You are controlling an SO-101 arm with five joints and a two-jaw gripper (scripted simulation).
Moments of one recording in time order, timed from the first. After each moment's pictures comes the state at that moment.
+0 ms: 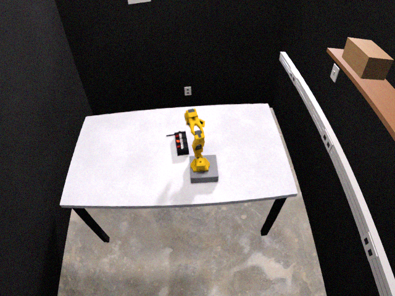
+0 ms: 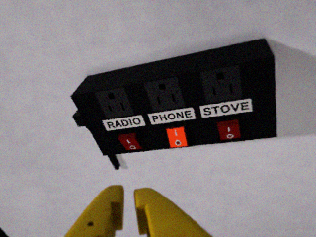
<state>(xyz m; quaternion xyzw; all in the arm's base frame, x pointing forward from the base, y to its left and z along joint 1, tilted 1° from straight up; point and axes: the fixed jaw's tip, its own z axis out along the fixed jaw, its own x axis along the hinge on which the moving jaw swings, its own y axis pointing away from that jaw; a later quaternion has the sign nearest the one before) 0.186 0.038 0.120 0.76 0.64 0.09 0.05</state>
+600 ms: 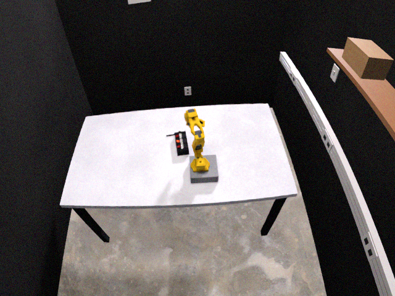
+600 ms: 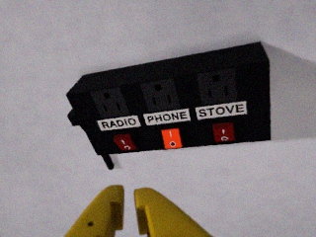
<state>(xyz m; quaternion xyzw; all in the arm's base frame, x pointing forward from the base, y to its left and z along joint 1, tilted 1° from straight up) 0.185 0.039 0.119 0.76 0.65 0.09 0.05</state>
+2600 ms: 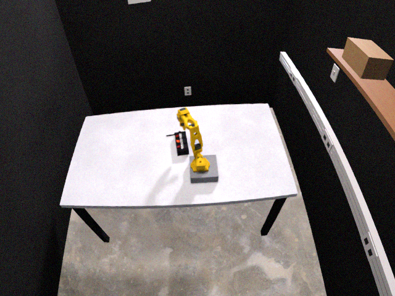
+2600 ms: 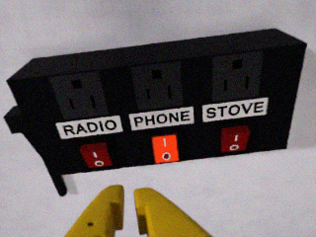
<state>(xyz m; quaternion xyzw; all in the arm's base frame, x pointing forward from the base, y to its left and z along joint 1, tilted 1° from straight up) 0.215 0.079 0.070 0.71 0.70 -0.01 0.00</state>
